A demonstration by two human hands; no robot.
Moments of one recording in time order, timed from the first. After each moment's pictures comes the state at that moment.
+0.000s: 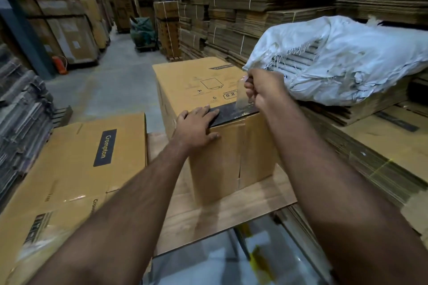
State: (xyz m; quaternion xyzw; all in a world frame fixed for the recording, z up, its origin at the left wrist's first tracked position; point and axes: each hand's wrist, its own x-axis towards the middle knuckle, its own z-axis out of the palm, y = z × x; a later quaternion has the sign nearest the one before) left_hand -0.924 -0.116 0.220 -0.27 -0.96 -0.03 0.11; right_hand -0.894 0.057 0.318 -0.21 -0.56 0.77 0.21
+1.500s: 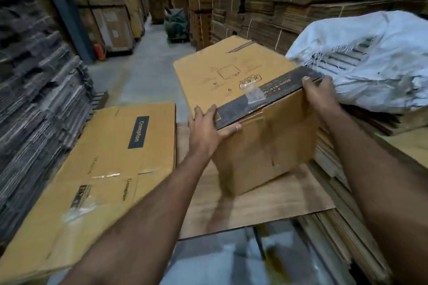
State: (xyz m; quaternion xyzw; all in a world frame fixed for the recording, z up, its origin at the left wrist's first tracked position) left_hand -0.908 -0.158 0.192 -0.04 -0.94 -0.32 0.12; right_hand -0.928 0.130 0.266 -0.21 -0.84 0.44 0.25
